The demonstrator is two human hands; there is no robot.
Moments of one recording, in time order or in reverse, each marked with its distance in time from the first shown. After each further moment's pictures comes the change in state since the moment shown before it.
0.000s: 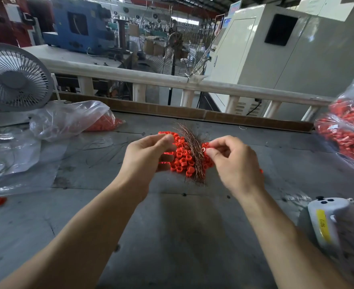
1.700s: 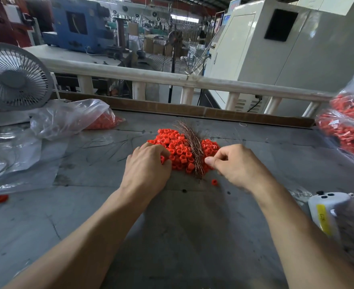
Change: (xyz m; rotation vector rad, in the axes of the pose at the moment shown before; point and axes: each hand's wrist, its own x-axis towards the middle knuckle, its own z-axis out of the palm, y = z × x) left_hand 0.005 -0.025 -0.002 1.137 0.087 0.328; right_hand 0.009 0.012 -0.016 -0.253 -0.382 0.140
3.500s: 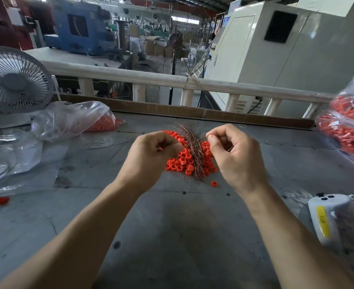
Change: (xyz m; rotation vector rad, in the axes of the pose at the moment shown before) left_hand 0.003 0.010 -0.024 -0.629 -0.043 0.112; right_hand -0.018 -0.028 -0.001 0.379 0.416 -0.364
